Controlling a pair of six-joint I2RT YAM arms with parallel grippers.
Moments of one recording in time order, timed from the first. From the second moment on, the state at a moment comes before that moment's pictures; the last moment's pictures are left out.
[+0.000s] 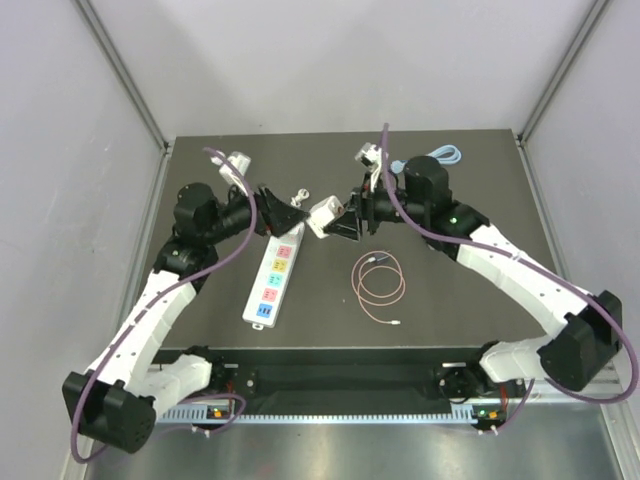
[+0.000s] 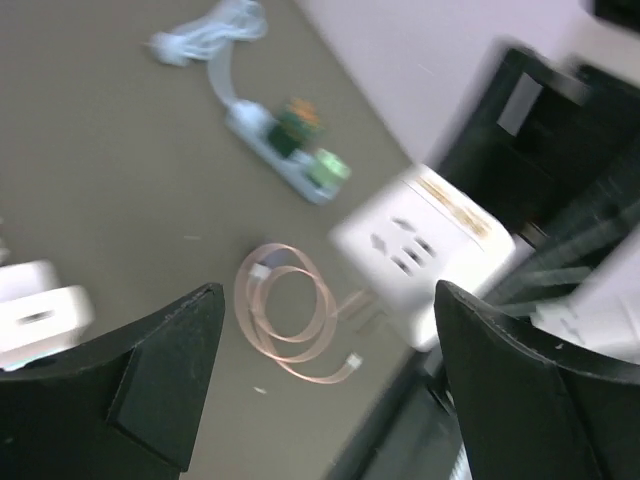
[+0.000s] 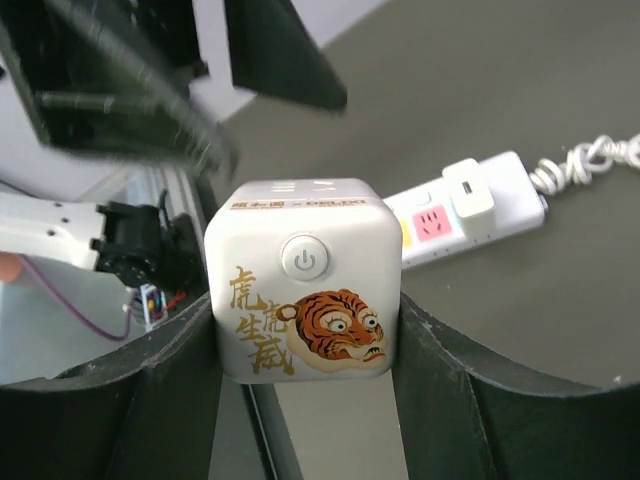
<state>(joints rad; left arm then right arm) -0.31 1.01 0.90 -0.01 0.66 -0.55 0.65 1.30 1.16 -0.11 -0.64 0.28</state>
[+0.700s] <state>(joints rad) 0.31 1.27 0.70 -0.41 0.26 -0.85 0.96 2.12 1.99 -0.79 -0.21 -0.10</state>
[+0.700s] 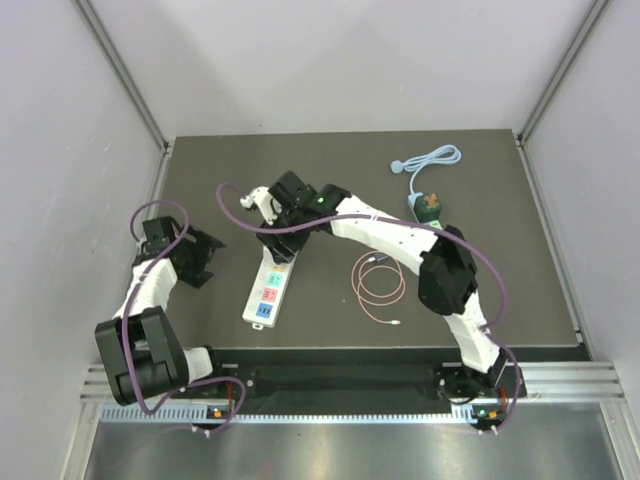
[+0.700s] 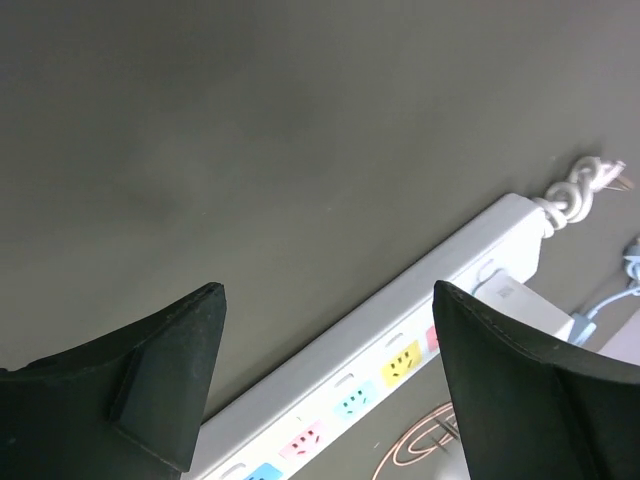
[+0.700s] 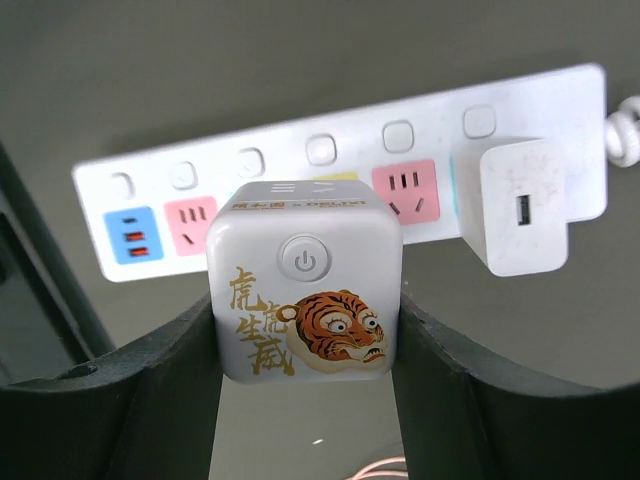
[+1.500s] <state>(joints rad) 0.31 1.20 0.62 -0.25 0.35 -0.84 0.97 2.22 2.02 -0.80 -0.19 -0.24</state>
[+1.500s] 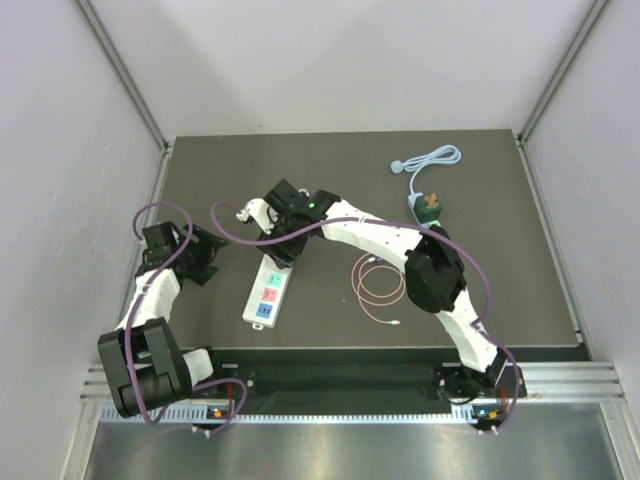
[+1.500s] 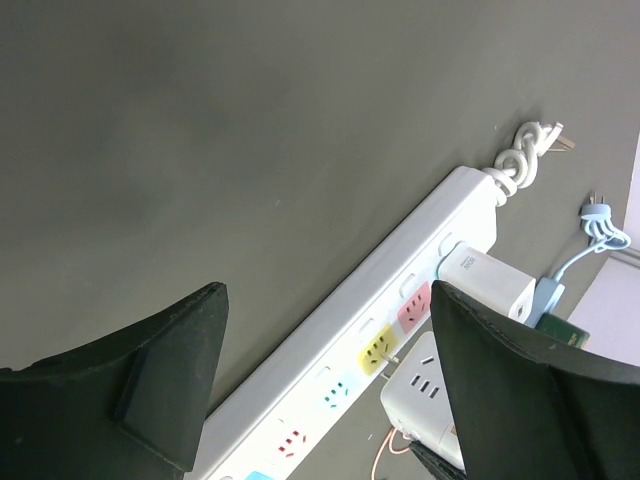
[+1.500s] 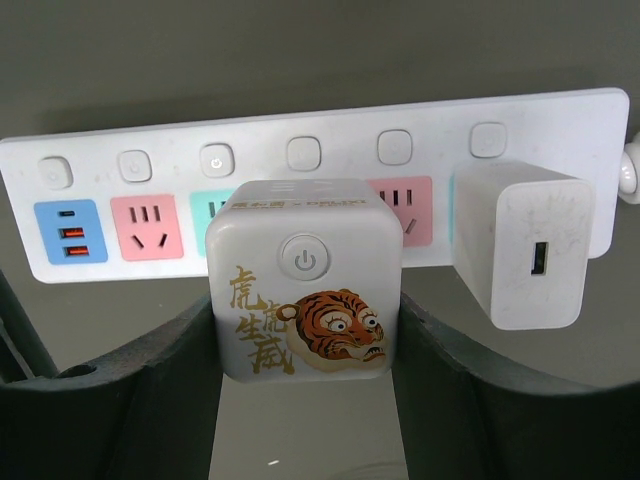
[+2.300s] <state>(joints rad) 0.31 1.20 0.62 -0.25 0.35 -0.84 0.97 2.21 1.95 -0.71 -0.23 -0.30</state>
